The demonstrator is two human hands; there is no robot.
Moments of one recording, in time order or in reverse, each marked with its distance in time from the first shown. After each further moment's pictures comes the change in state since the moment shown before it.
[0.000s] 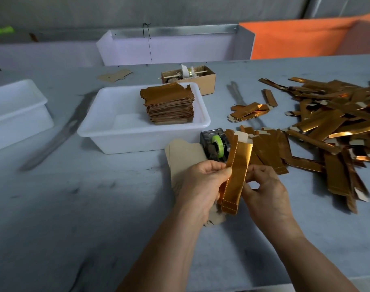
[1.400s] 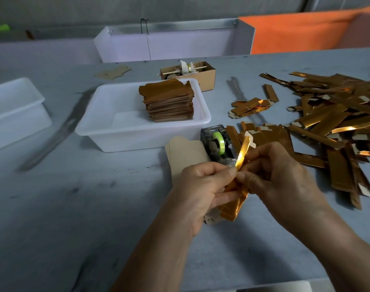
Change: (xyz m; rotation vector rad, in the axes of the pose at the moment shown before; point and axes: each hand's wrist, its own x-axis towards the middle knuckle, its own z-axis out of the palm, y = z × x) left_hand -0.021 0.007 -0.021 -0.263 -0.259 -0.033; right_hand -0.007 -0.044 -0.047 0.062 -0.189 -0.163
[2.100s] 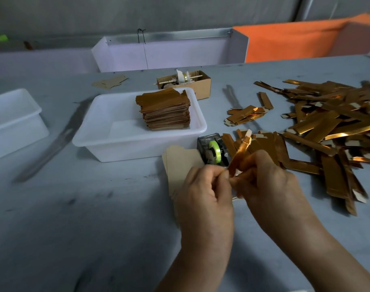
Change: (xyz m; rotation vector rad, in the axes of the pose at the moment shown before) left_hand -0.008 -0.017 0.029 0.651 0.639 0.713; right_hand 0.002 -0.010 0.006 -0.270 0.108 -0.016
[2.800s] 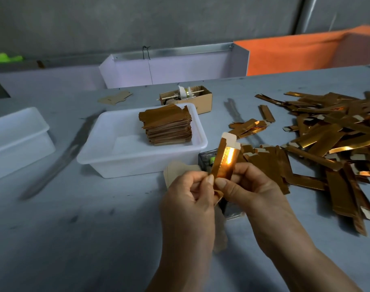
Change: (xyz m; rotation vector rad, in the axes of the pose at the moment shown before) left_hand 0.023 0.005 -0.014 -0.158 -0.071 -0.195; right_hand 0.014 -0.006 0.012 1.087 -0.165 0.149
